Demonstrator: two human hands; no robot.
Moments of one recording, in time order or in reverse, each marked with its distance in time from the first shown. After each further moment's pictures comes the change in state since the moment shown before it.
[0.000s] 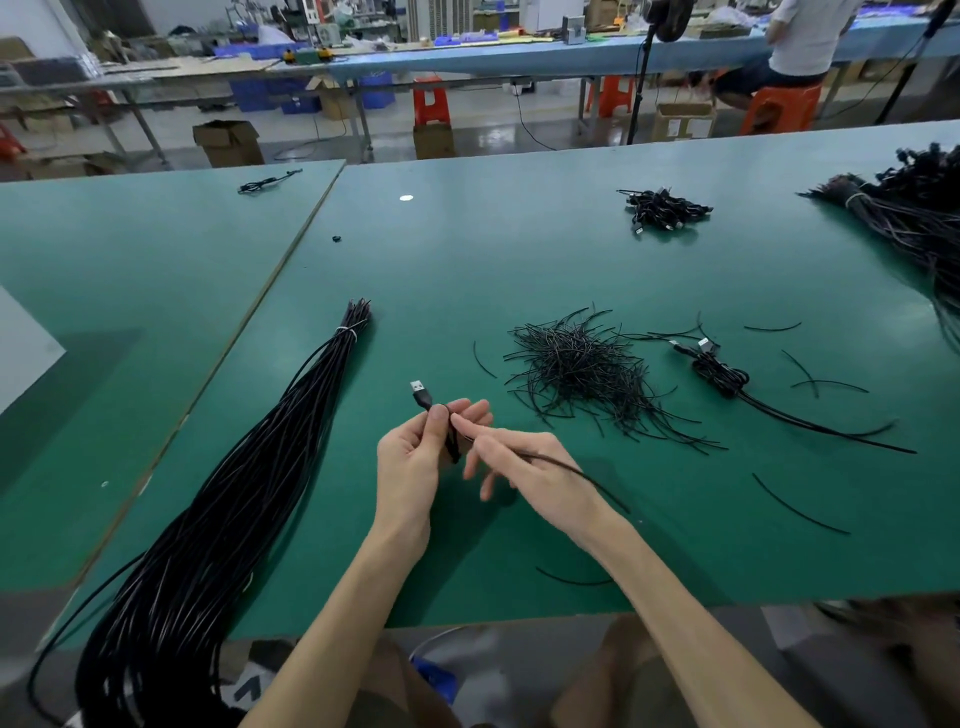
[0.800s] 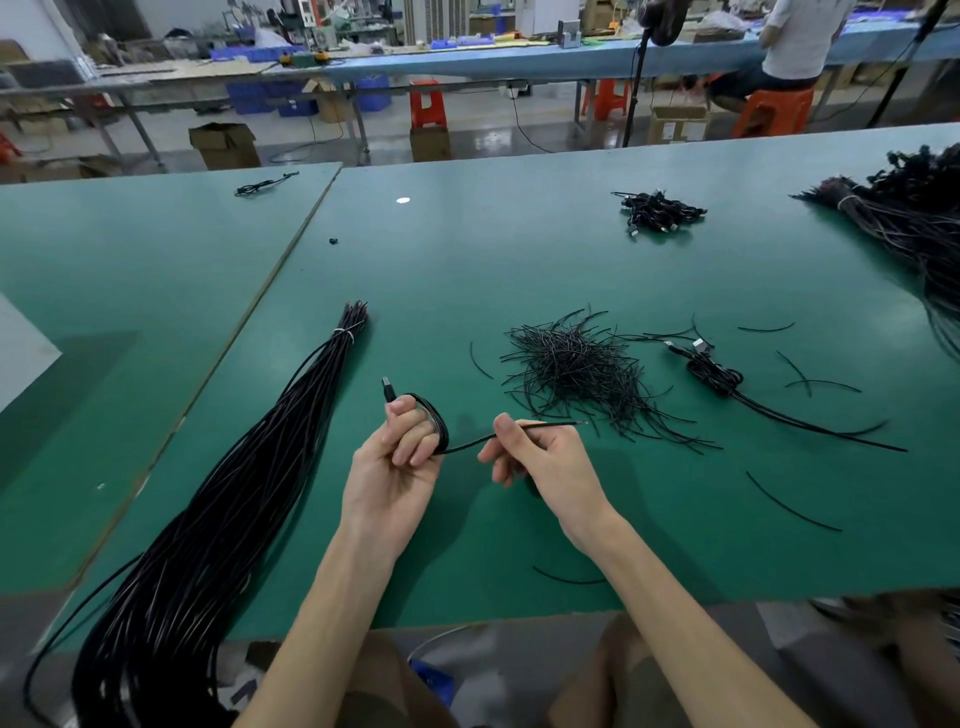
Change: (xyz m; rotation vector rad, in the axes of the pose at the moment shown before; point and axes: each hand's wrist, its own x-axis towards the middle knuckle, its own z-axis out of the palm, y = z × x) left_hand 0.009 0.016 -0.014 -1.074 -0.120 -0.300; right_hand -0.003 -0.004 -0.001 0.146 0.230 0.055
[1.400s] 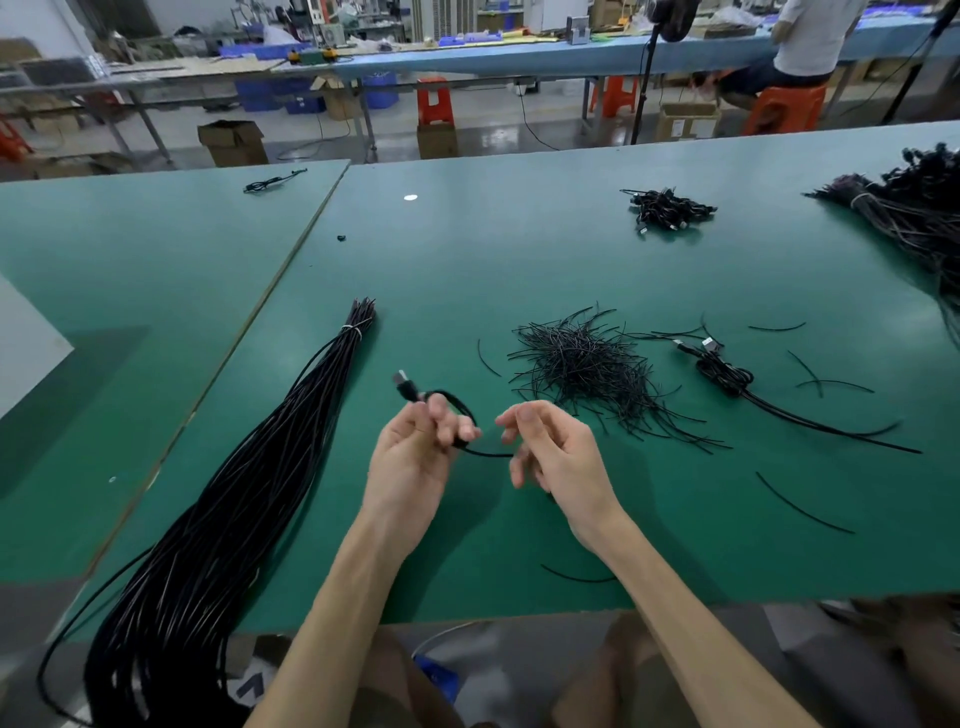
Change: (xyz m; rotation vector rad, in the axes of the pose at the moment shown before) left_hand 0.000 -0.011 -0.005 0.688 -0.109 0.216; right_hand 0.001 0.002 -0.002 -0.028 0.076 -0.047
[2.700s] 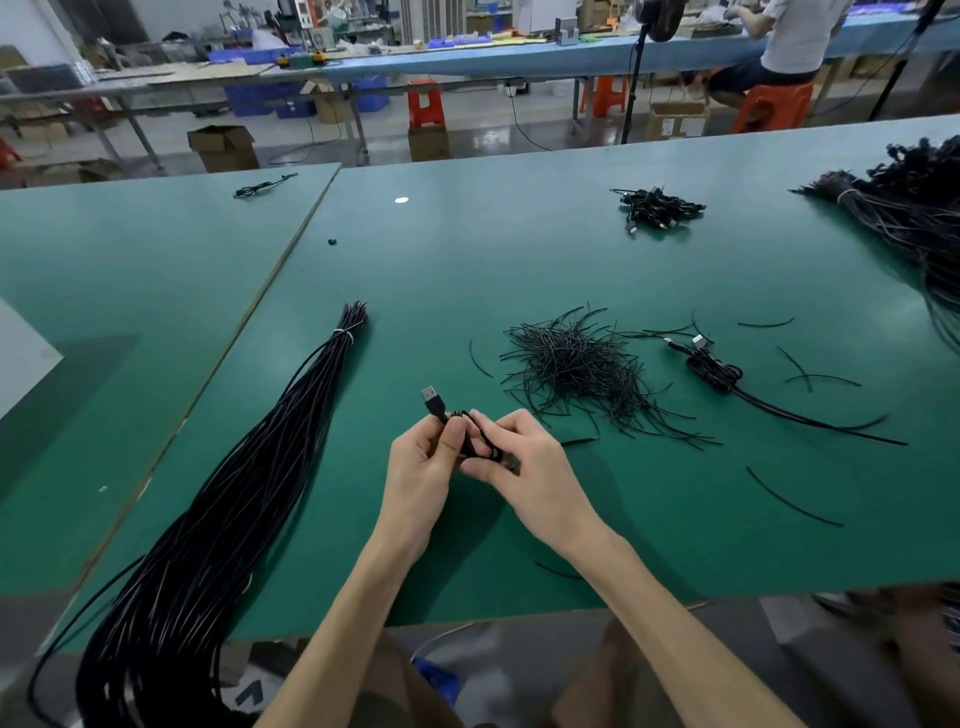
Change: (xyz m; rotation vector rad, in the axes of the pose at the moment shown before) left_hand -0.005 -0.016 0.004 0.602 0.078 0.077; right_hand -0.002 0.008 0.012 -0.473 -0.086 -0.158
